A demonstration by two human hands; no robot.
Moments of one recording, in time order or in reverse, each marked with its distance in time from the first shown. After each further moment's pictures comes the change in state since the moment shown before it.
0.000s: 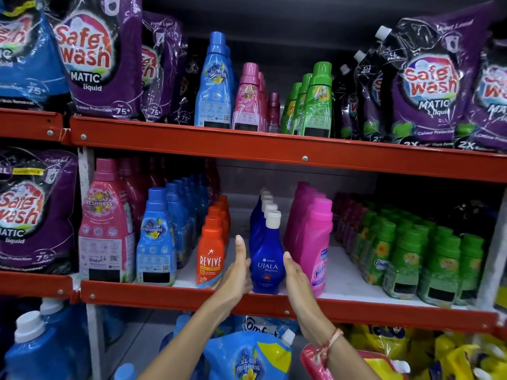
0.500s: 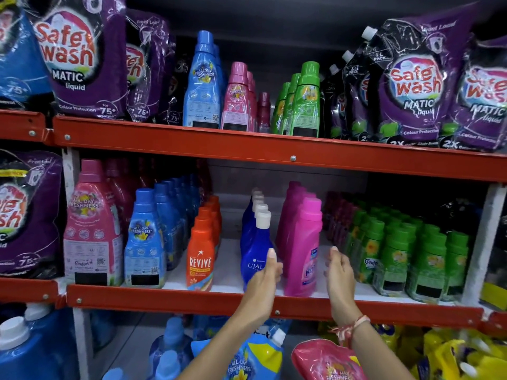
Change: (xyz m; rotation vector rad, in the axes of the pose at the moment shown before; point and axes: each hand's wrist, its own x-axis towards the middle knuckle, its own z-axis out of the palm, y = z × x) left_hand 0.000 -0.023 0.051 0.136 -0.034 0.132; right_hand 0.041 0.016 -0.077 0.017 0.473 0.003
